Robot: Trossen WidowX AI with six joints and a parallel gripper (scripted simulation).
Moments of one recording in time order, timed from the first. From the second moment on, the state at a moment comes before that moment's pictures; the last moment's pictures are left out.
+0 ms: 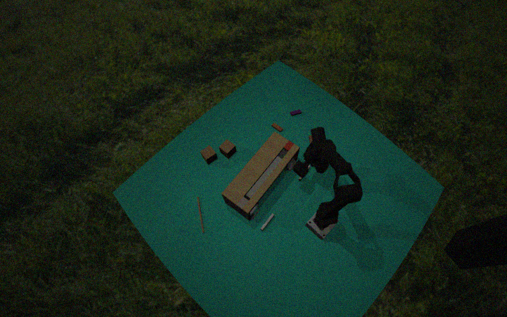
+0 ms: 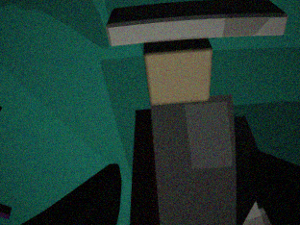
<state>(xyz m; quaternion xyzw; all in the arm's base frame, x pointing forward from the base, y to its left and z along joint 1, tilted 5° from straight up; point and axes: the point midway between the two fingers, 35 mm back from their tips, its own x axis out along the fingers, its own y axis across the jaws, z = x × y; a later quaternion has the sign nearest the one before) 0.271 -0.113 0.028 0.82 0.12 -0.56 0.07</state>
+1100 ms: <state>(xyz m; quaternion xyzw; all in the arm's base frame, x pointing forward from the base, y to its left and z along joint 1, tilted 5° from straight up) 0.266 -0.114 -0.024 0.82 0.12 -0.56 0.06</state>
